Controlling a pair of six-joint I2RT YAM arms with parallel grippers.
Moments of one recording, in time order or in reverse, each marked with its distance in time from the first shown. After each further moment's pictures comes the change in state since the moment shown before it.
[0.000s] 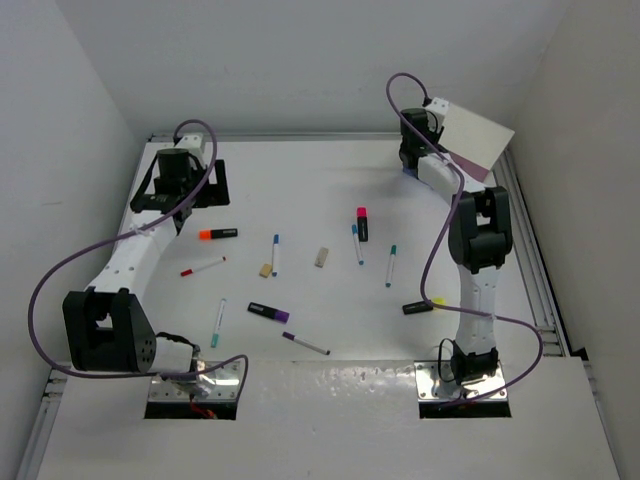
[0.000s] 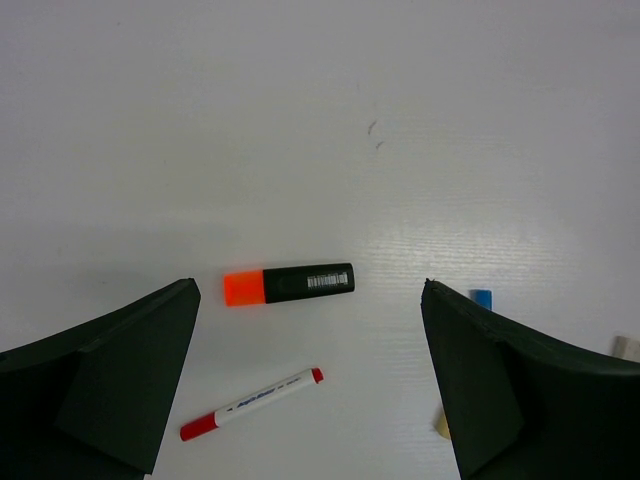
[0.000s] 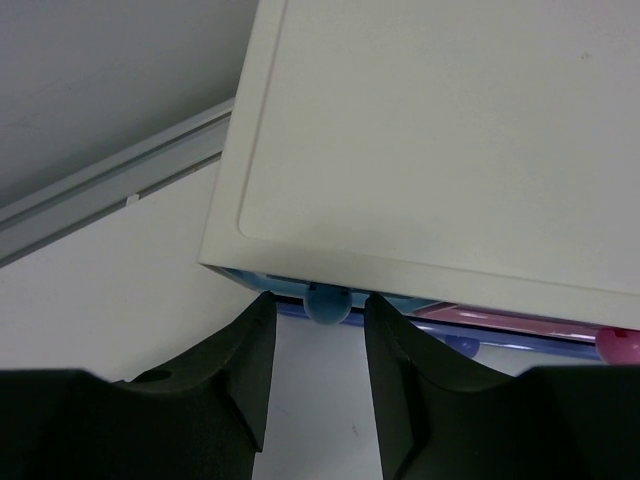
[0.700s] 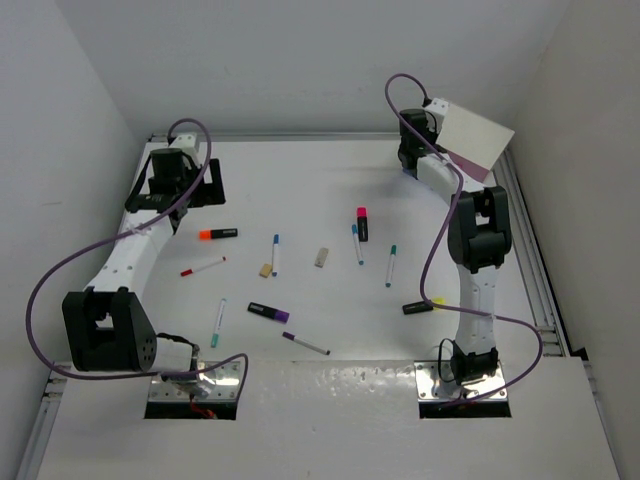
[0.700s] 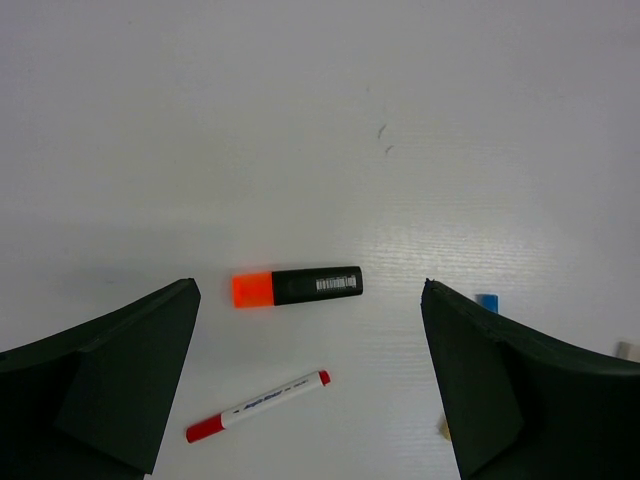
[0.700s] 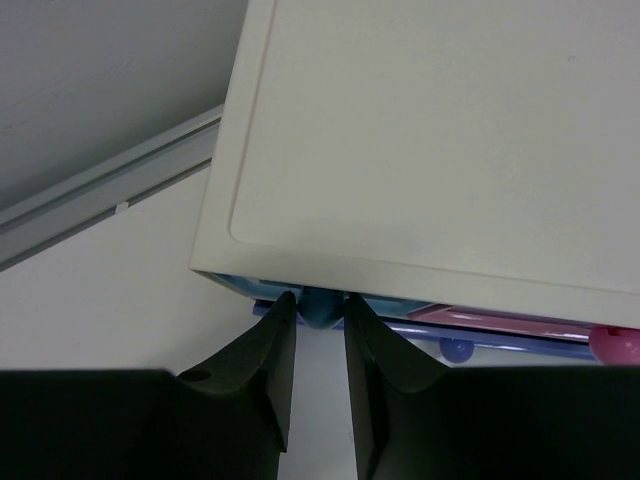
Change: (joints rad) left arm 0.040 0.002 0.001 0.002 0.026 0.001; right arm 0.001 0.013 0.007 0.010 0.034 -0.005
